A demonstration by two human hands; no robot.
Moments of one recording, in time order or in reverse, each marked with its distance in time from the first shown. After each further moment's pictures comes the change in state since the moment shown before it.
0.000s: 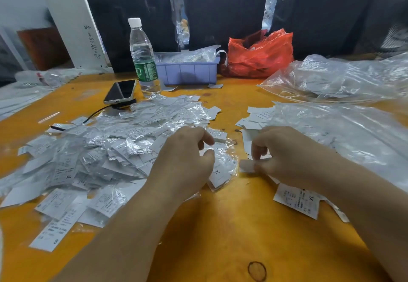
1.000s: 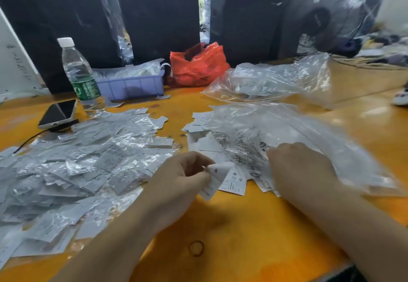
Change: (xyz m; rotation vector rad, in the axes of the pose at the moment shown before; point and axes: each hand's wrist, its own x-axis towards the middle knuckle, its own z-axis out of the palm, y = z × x) left_hand -0.034 0.048 0.028 -0.565 -0.454 0.058; right_hand -0.103 0.021 -0.018 -0.388 0.008 0.552
